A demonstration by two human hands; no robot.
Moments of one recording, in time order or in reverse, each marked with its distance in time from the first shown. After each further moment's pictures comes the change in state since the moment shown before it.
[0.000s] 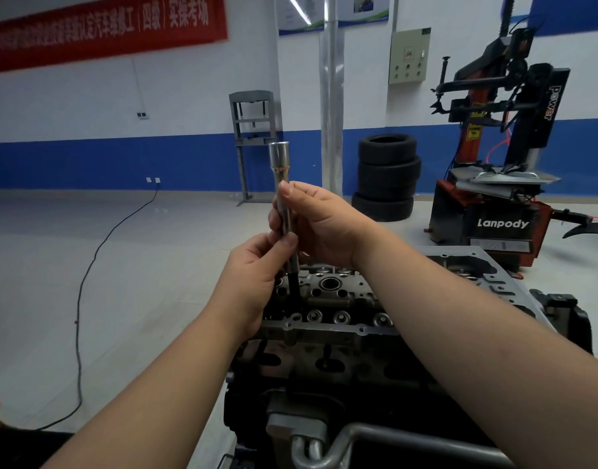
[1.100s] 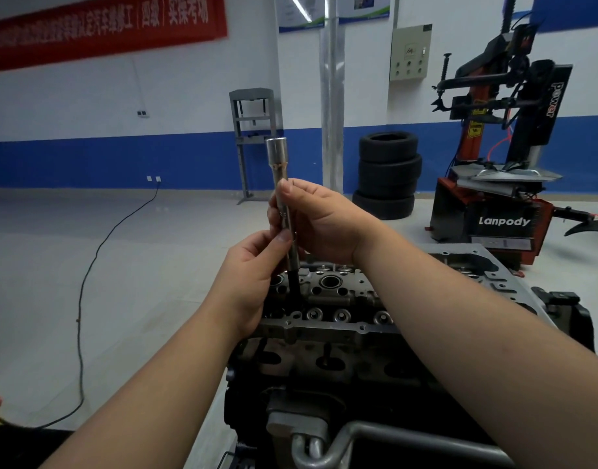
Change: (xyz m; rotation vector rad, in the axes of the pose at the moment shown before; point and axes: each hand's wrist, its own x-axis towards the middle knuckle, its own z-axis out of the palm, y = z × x) left_hand 0.002 -0.004 -0.006 -0.011 -0.007 -0.011; right_hand -0.002 -0.002 0.000 0.040 -0.041 -0.006
